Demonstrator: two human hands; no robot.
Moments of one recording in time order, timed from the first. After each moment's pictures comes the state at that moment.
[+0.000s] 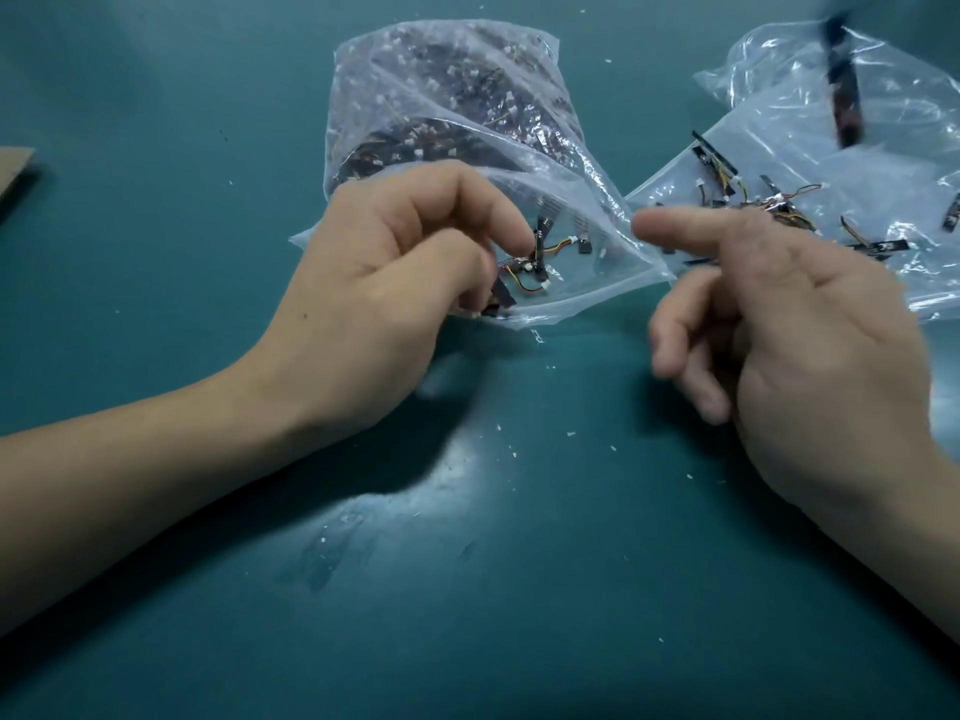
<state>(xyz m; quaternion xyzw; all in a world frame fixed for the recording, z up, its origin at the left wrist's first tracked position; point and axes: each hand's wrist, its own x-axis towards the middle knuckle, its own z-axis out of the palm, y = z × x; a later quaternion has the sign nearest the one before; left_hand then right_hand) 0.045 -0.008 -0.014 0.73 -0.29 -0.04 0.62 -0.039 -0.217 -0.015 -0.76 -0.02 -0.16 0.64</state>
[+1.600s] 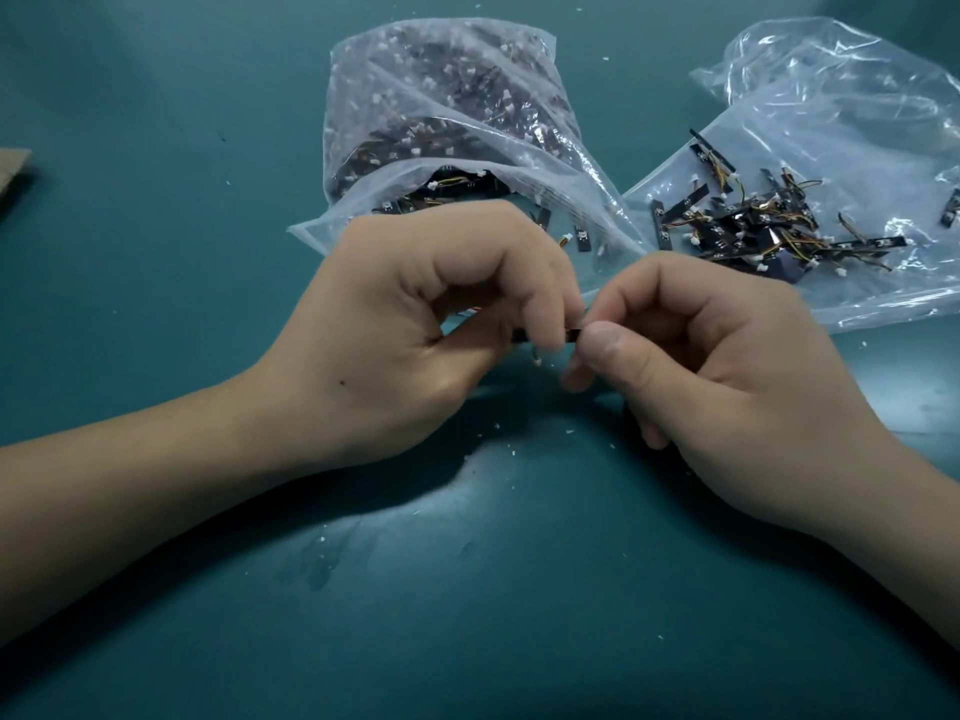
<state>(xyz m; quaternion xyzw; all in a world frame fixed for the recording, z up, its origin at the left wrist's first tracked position) 0.032 -0.009 -0.019 0.68 -0.44 0.03 0.58 -0.041 -0.210 -0.014 -0.85 -0.08 -0.06 0.51</state>
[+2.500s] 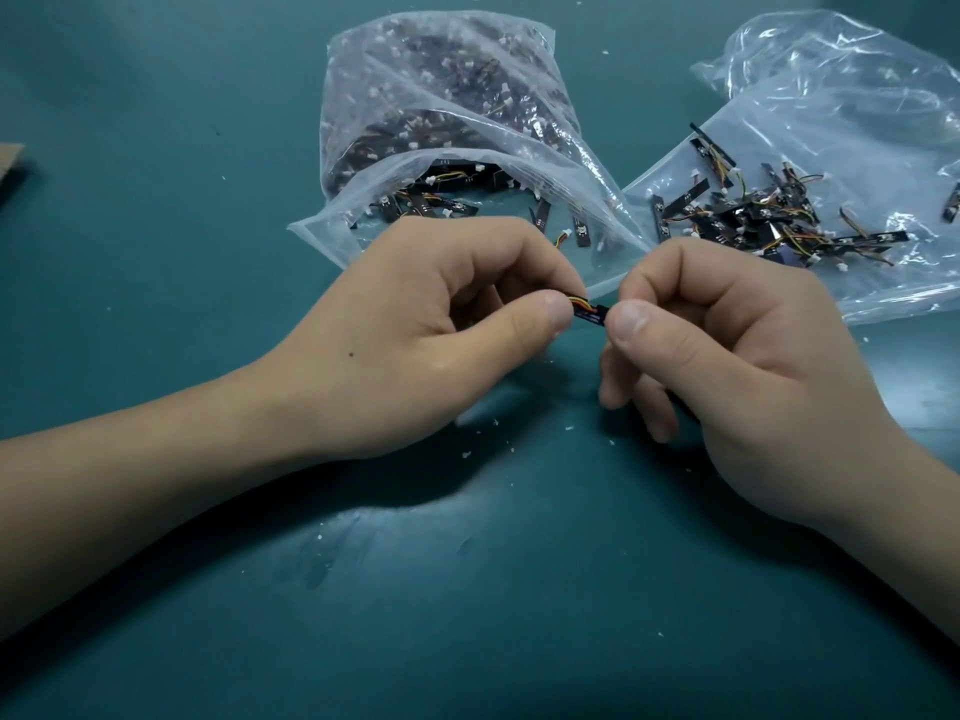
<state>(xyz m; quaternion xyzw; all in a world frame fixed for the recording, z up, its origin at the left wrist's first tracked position) 0.032 -0.012 -0.011 0.77 -0.37 -0.07 0.51 -0.042 -0.212 -0.015 -0.80 -0.08 -0.06 0.59</state>
